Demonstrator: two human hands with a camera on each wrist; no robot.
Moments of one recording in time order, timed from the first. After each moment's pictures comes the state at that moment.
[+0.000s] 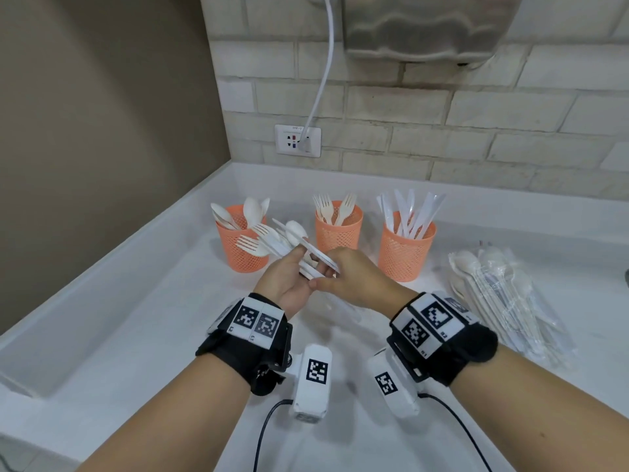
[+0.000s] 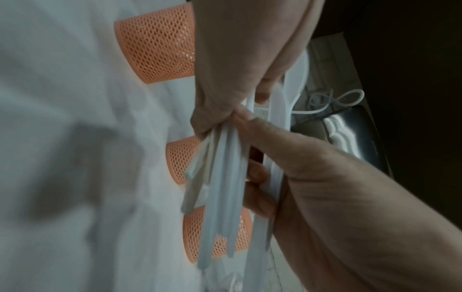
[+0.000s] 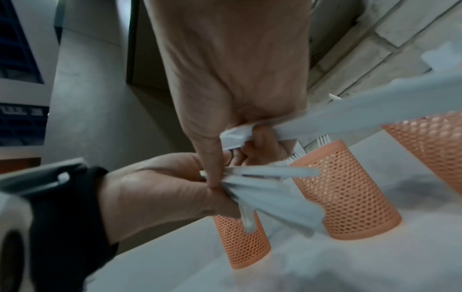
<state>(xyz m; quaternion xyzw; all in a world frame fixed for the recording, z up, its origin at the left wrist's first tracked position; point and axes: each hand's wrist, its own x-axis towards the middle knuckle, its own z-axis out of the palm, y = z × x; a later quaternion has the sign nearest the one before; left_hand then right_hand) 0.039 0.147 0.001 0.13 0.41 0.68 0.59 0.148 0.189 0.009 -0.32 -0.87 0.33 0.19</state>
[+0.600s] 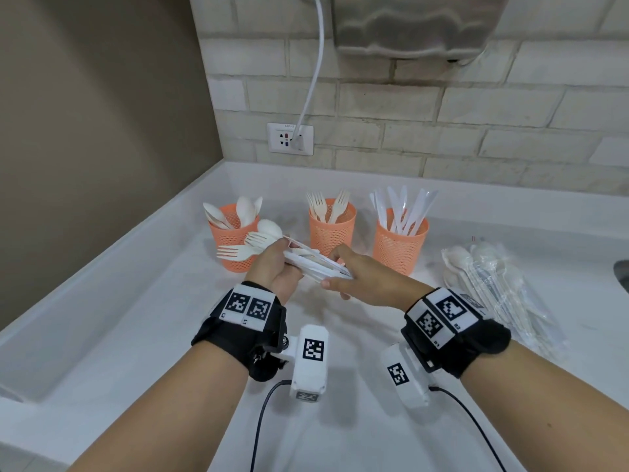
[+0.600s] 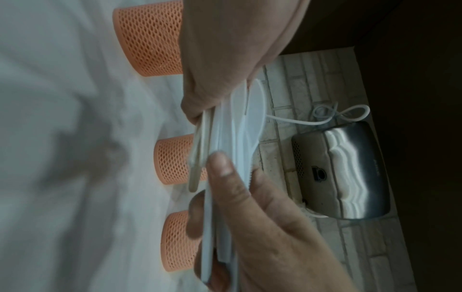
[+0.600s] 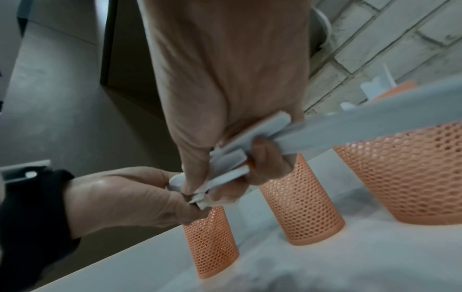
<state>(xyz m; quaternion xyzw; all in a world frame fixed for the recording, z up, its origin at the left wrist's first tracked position) 0.029 0.162 0.005 0.02 0.40 0.73 0.56 0.176 0.201 0.008 -0.34 -0.87 0.34 0.06</state>
